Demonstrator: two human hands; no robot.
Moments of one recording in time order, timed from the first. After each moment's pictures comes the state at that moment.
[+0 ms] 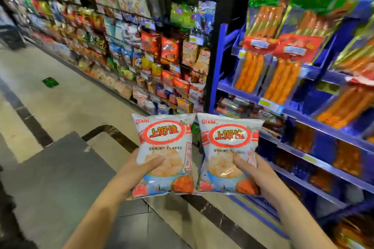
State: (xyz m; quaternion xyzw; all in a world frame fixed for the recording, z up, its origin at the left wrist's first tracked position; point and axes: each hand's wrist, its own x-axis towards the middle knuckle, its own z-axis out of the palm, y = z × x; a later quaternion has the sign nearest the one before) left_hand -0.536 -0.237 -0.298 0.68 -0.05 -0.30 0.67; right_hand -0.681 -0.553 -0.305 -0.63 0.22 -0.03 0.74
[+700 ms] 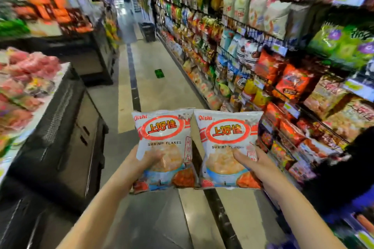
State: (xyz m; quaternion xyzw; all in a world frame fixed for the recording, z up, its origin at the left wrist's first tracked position) left_hand -0.331 -0.069 -0.273 0.72 0.04 -0.05 0.70; right_hand -0.263 -0.412 -0.299 -0.66 -0.02 0.16 0.73
